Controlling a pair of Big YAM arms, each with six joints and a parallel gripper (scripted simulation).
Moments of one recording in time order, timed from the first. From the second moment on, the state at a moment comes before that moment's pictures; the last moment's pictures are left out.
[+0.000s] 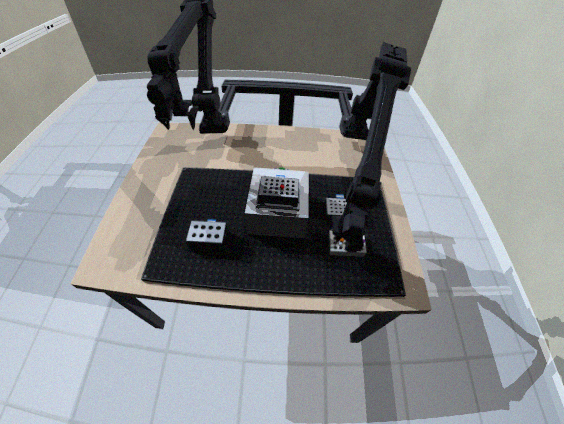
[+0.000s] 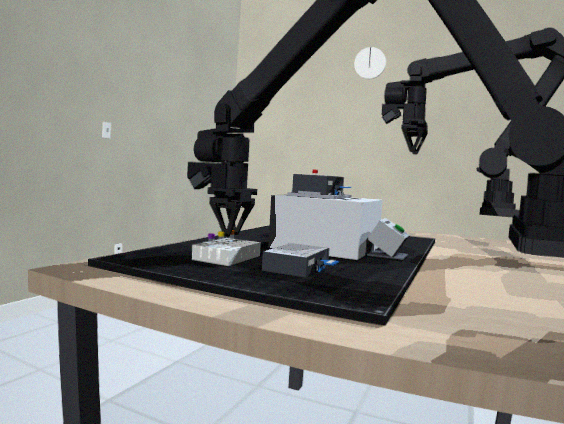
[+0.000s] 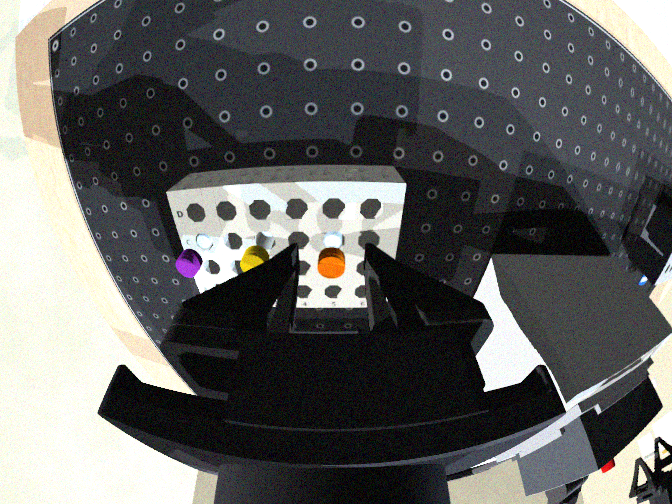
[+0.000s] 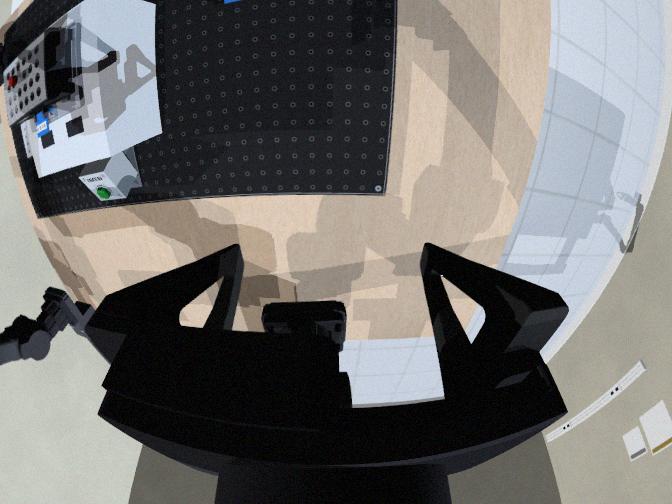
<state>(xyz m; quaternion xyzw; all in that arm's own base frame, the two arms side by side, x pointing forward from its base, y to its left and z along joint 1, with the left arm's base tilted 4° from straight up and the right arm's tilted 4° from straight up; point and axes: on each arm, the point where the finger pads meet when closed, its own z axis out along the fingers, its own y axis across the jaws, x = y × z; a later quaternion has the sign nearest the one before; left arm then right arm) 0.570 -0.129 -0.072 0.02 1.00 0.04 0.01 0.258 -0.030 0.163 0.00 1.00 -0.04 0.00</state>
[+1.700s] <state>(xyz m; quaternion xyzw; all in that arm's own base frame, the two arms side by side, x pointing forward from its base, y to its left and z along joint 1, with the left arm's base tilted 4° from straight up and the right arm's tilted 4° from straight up) 0.568 -0.128 -0.073 0.02 1.00 0.04 0.00 0.256 -0.030 0.161 0.00 1.00 -0.03 0.00</state>
